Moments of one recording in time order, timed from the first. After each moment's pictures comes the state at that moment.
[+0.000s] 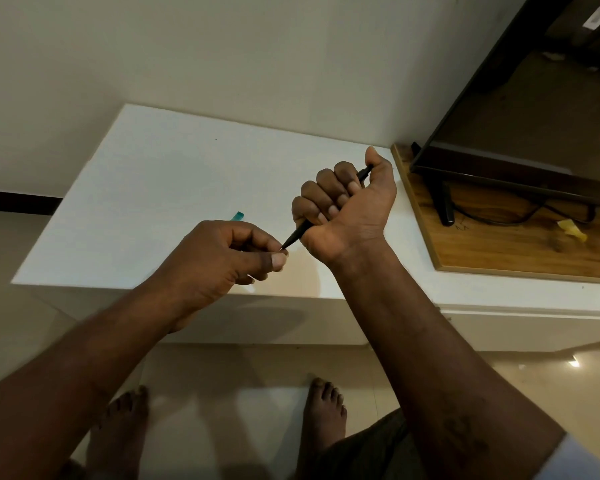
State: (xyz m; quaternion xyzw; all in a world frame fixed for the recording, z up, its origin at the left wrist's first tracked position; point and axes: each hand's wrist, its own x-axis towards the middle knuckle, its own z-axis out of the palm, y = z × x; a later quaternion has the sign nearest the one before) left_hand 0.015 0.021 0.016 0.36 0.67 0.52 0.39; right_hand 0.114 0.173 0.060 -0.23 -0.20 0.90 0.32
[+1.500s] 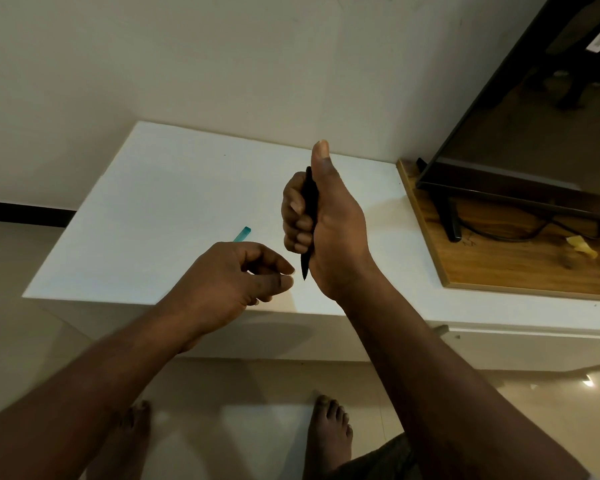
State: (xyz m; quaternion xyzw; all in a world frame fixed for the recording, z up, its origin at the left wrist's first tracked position) left_hand 0.016 0.021 0.010 0.37 0.69 0.49 0.37; right_hand 0.109 0.146 0.072 -0.23 -0.58 0.74 0.24
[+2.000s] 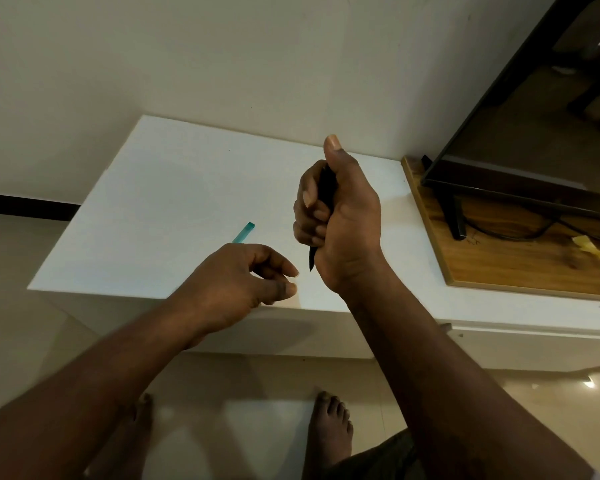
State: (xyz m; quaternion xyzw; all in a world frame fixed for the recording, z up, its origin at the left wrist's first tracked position) left_hand 0.017 0.022 0.003 0.38 0.72 0.45 0.37; right_hand 0.109 0.149 0.071 -0.22 -0.55 0.75 0.29
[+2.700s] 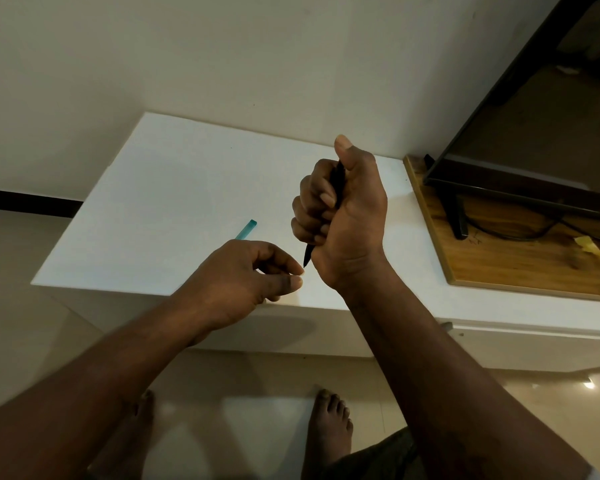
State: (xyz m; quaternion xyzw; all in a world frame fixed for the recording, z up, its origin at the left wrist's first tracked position) left_hand 0.020 0.025 0.003 0.39 0.72 0.45 0.35; right_hand 0.109 0.144 0.078 -0.18 -0.50 0.80 0.29
